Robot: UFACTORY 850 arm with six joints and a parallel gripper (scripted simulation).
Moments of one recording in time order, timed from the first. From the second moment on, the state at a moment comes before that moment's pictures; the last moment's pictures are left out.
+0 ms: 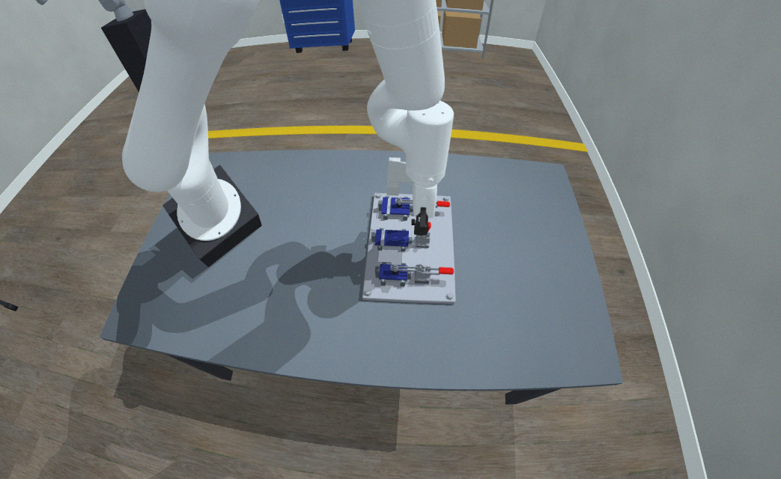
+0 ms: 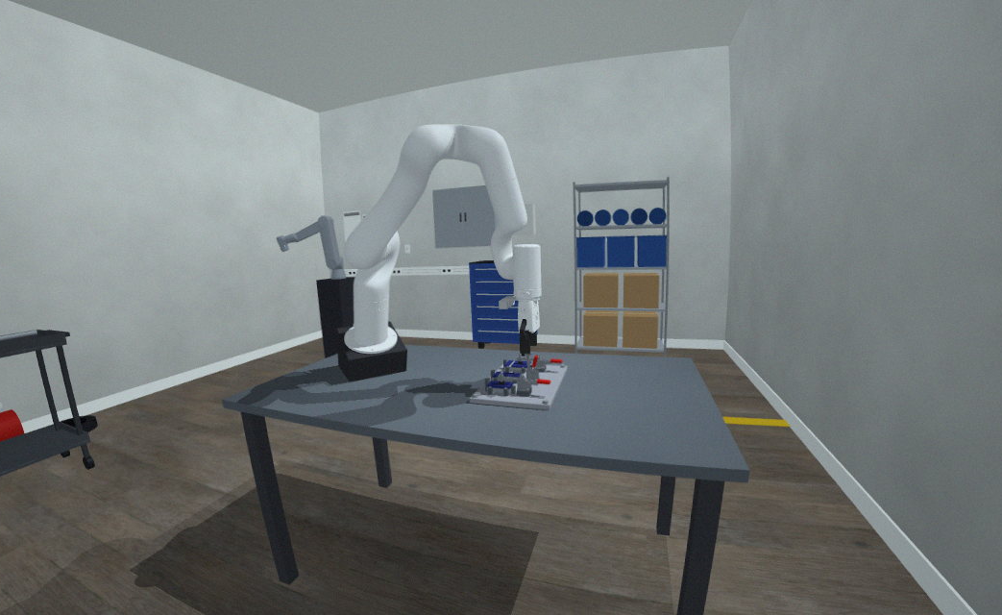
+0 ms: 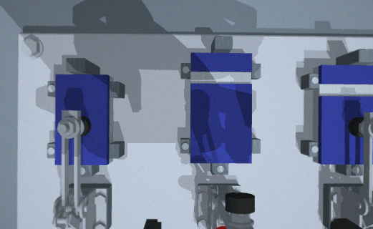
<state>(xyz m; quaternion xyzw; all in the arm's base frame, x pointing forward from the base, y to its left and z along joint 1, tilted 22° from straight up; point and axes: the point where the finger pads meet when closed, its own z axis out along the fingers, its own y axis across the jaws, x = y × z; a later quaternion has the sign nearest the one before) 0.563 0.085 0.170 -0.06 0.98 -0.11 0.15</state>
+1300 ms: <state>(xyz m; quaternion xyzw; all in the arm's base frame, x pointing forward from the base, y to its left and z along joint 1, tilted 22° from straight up) 0.494 0.074 0.150 -0.06 0.98 -0.11 0.15</state>
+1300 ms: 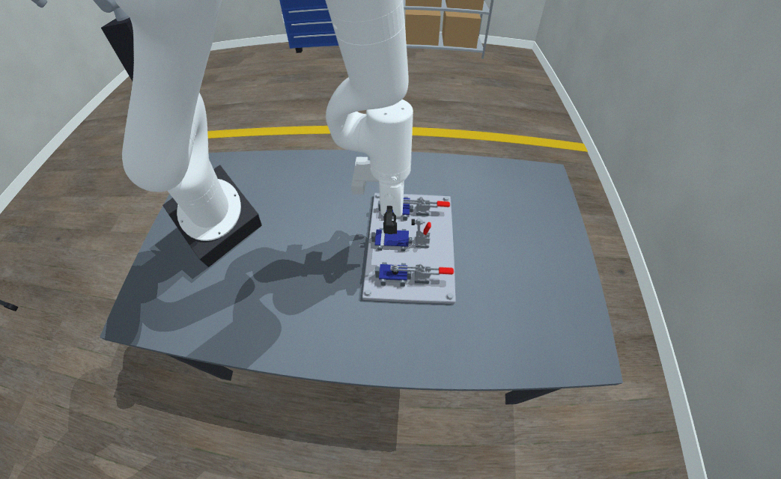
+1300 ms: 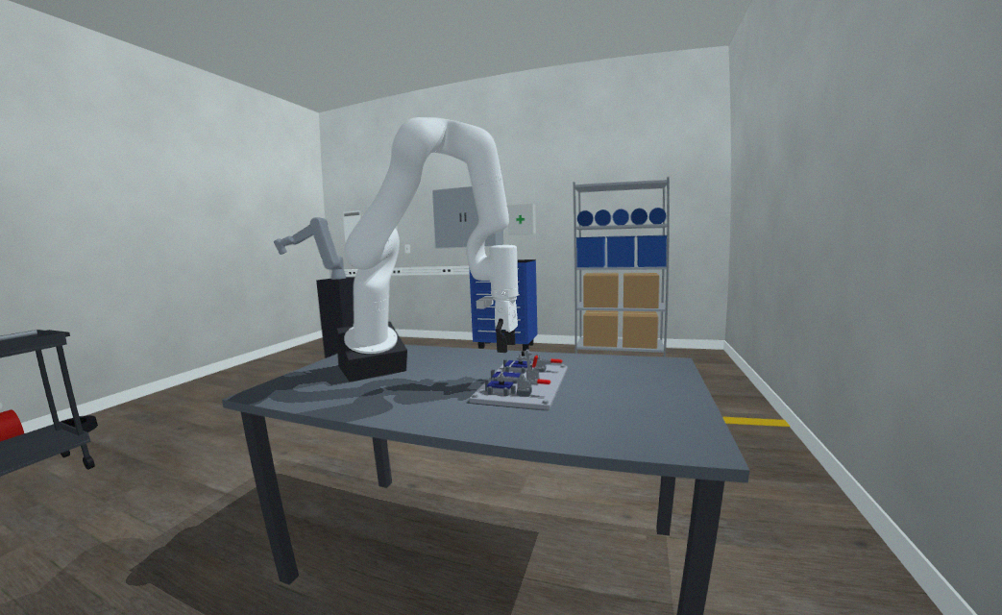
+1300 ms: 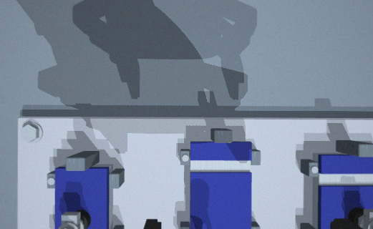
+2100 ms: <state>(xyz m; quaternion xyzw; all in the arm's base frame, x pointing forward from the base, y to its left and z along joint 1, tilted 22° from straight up) 0.506 0.065 0.110 -0.06 0.98 -0.11 0.15</state>
